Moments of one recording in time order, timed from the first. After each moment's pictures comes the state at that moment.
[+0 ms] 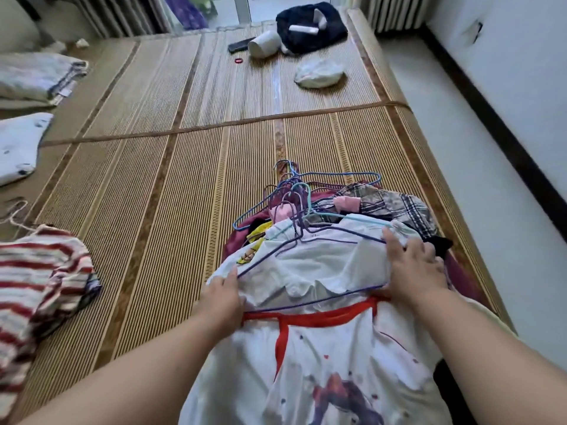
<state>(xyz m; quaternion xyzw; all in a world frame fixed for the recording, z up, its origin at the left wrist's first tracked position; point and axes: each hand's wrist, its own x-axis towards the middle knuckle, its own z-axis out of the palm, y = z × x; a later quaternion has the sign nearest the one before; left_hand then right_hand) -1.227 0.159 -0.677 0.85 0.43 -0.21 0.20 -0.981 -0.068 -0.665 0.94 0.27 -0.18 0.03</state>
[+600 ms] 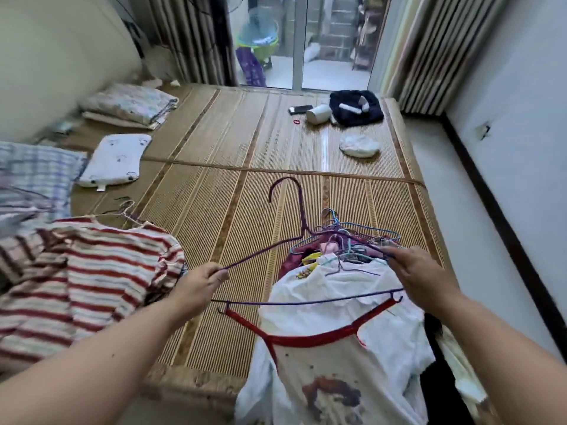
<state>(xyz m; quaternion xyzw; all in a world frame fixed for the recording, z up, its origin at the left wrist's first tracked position) -1.410 0.204 -0.433 0.78 0.44 0.06 0.45 -1.100 -0.031 -0.413 0.88 0.41 -0.14 -0.19</state>
